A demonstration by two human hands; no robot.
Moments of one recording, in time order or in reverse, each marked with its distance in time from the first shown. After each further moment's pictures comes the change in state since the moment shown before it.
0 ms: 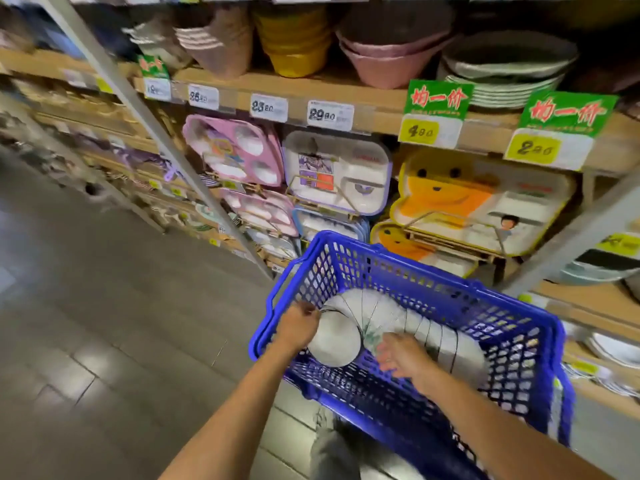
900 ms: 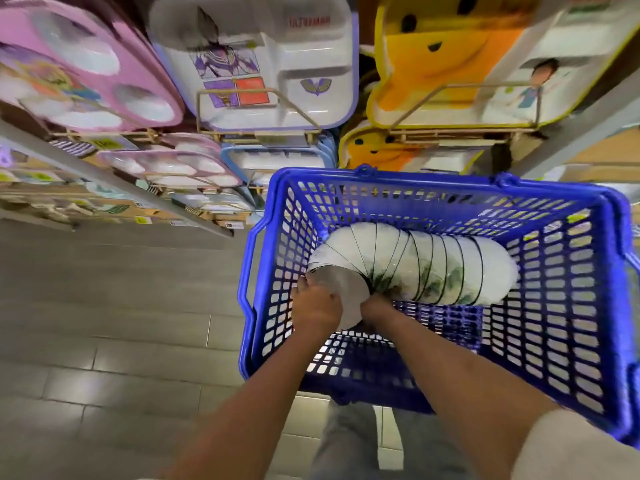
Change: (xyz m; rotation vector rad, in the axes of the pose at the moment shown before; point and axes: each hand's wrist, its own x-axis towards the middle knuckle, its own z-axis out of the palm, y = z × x) left_hand 0.094 -0.060 0.079 0.623 -0.245 0.112; right_hand 0.153 0.056 0.098 -0.065 0.132 0.310
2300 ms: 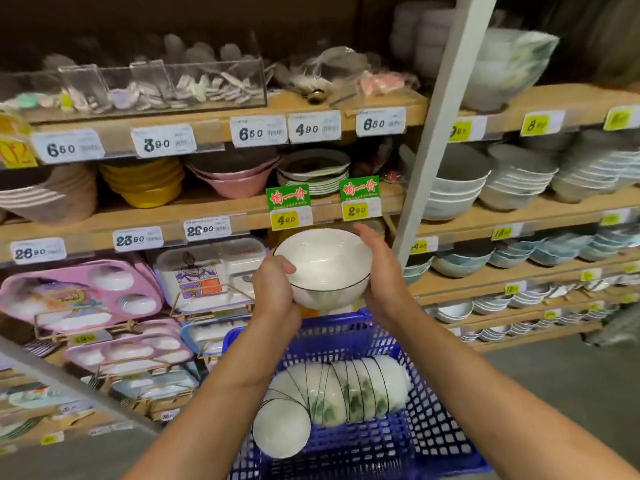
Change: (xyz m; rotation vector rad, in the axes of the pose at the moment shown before) left_hand -0.190 0.147 -0.246 -1.638 -0.049 0.441; right_hand -0.337 -0.096 -0.191 0.976 0.380 -1.048
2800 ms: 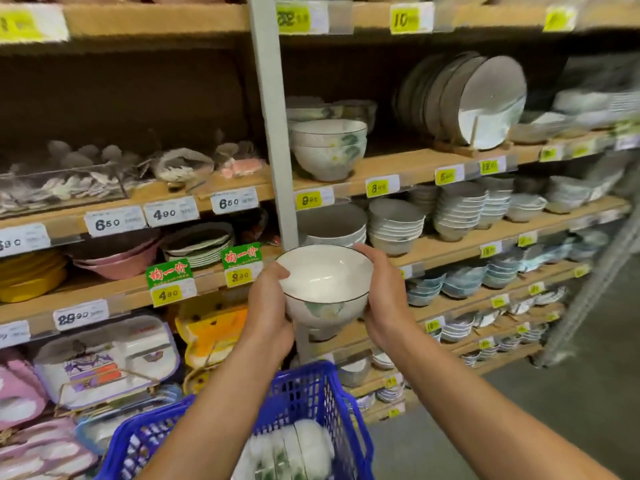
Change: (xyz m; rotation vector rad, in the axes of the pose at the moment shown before) left_hand -0.106 -0.035 0.190 0.052 -0.279 0.031; right_hand -0.029 -0.127 -0.167 0.168 0.295 -0.099
